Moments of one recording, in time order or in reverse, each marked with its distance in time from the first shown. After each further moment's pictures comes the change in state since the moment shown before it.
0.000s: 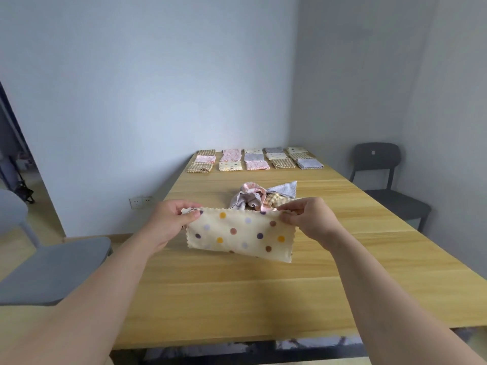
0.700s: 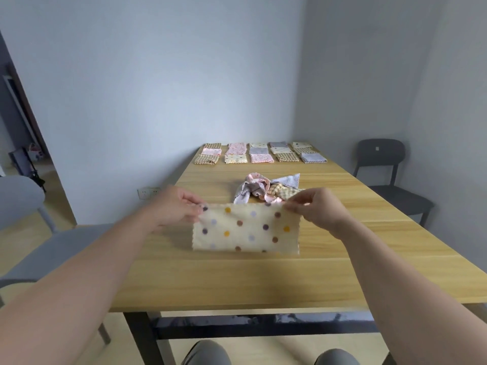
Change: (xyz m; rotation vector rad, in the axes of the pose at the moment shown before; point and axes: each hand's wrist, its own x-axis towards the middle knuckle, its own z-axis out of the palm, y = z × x) left_hand -0.038 0.029 -0.018 0.064 -0.134 -0.098; right_hand -0.029 -0.003 -0.014 -0.082 -0.016 -0.079
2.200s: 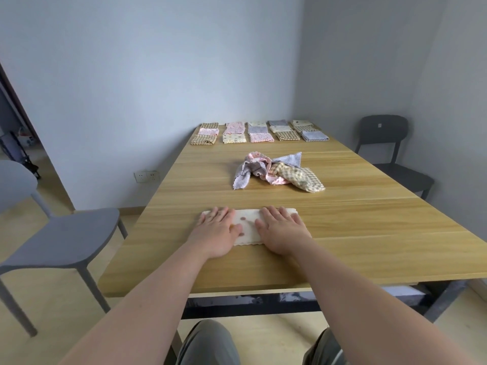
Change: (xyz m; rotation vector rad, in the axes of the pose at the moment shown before) left_hand 0.010 -0.076 0.111 0.952 -0.224 0.030; right_hand -0.011 0.034 0.121 -0.675 -0.371 0.105
